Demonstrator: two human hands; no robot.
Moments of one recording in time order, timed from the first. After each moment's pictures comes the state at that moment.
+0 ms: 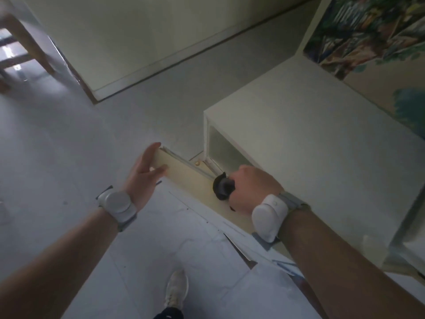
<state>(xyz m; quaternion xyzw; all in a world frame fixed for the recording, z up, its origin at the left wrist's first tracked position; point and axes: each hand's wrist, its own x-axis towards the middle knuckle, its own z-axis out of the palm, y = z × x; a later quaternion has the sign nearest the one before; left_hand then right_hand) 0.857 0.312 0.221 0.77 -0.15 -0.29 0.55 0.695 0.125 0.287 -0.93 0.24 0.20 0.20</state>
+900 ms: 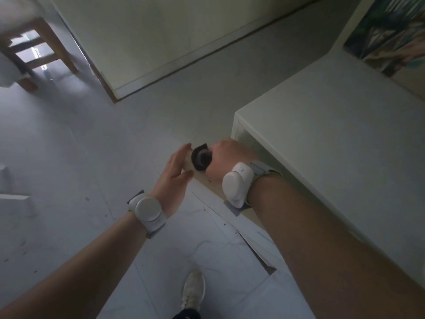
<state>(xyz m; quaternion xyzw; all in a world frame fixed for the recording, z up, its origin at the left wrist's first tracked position) 0.860 0.313 0.223 0.78 -0.19 -0.29 0.53 0.817 0.165 0.275 -0.94 0.20 0.15 0.22</state>
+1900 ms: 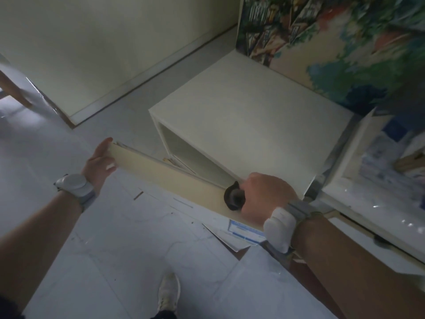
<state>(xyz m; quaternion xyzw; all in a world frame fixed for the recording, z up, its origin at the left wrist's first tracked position) 0.836 0.290 0.237 0.74 -0.08 -0.28 0.60 0.515 0.079 0.303 -0.93 0.29 0.15 0.17</state>
